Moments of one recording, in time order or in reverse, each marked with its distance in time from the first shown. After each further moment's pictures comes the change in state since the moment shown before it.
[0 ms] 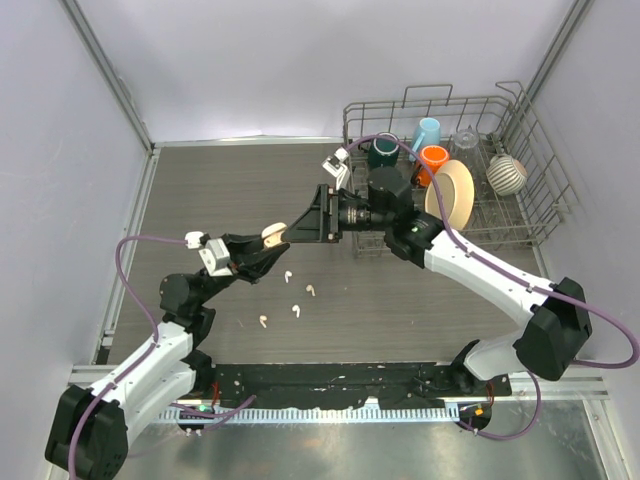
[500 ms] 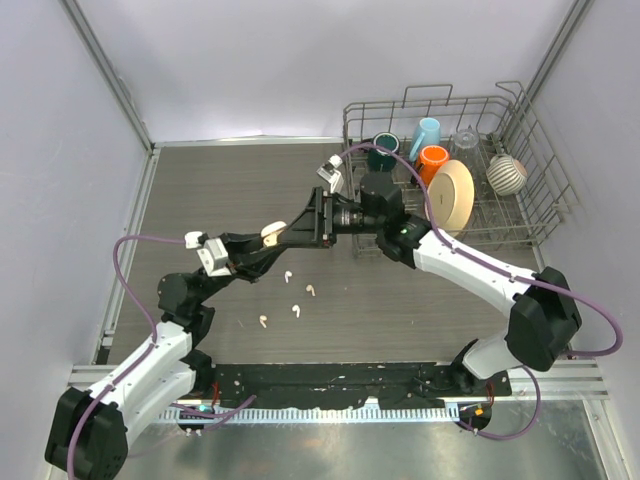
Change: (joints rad) left arm 0.000 -0.009 0.021 -0.005 0.010 0.000; right arm -0.001 0.061 -0.043 0.073 -0.016 0.091
